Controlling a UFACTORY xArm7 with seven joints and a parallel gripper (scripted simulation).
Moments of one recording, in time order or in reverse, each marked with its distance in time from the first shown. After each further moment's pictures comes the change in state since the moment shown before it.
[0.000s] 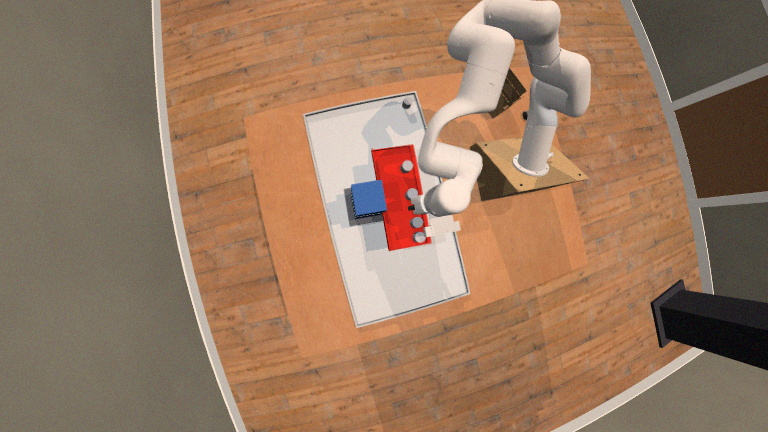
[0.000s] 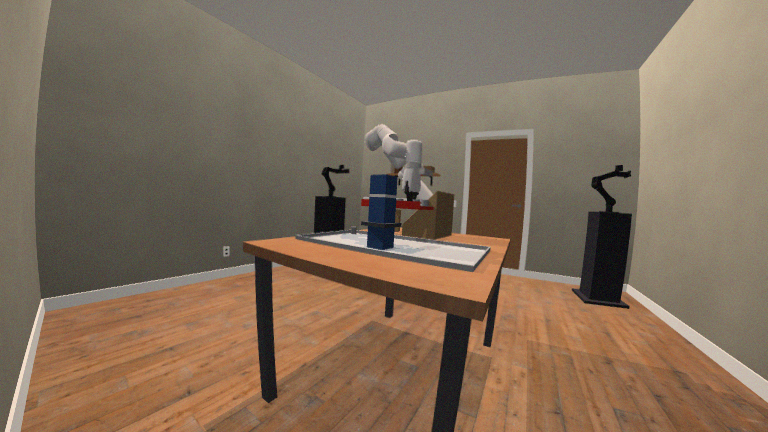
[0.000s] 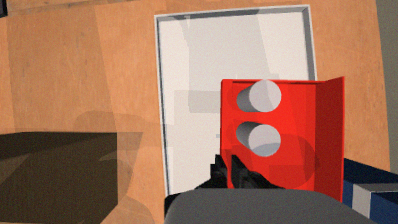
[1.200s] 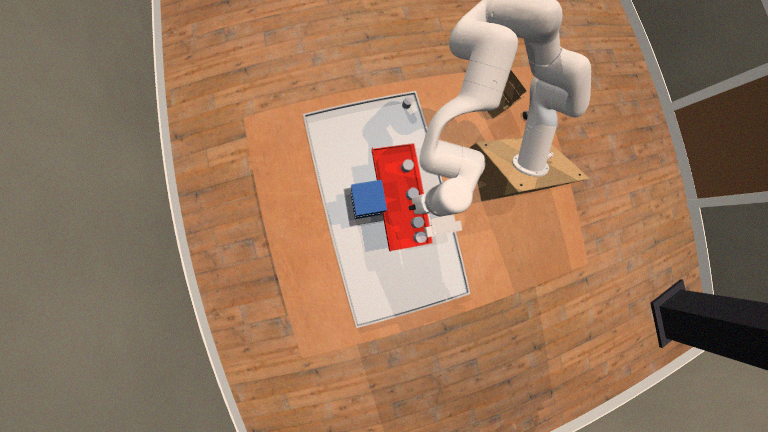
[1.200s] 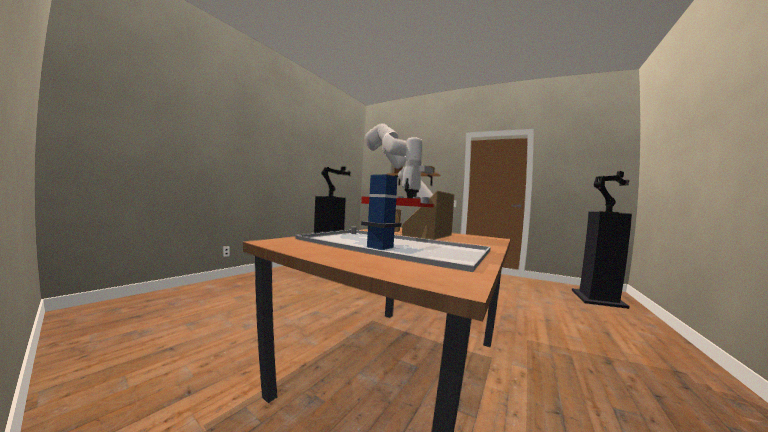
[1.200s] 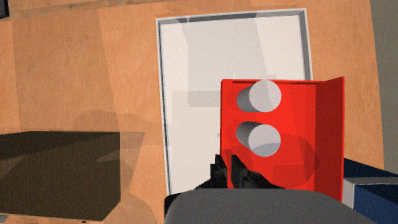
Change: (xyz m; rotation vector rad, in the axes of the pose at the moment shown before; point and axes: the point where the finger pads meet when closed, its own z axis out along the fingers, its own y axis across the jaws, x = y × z) arm 0.000 0.000 -0.012 0.000 0.000 0.000
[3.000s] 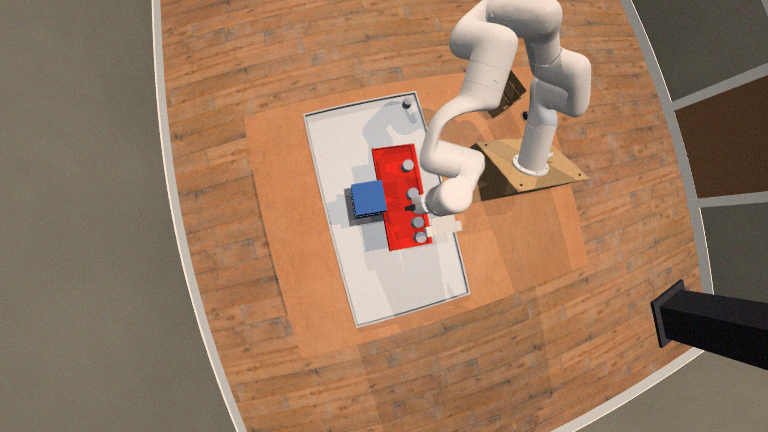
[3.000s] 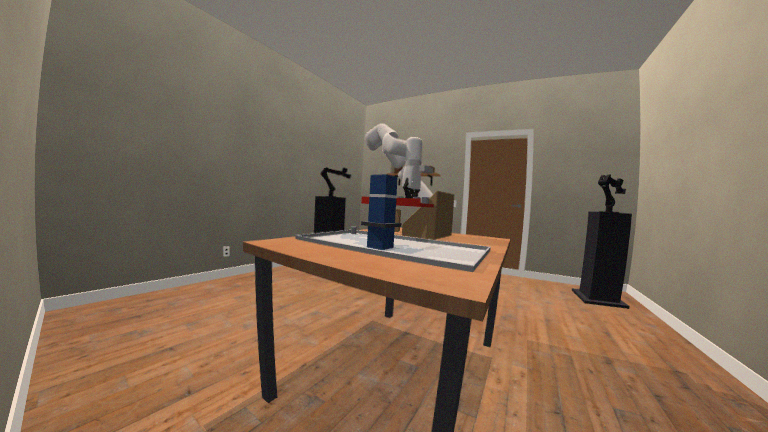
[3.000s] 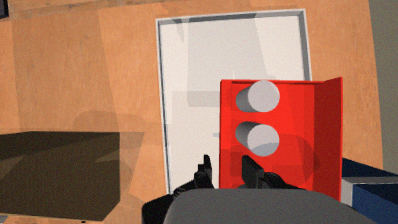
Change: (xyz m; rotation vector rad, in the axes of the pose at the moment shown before) arm 0.000 0.001 -0.001 -0.002 0.001 0.001
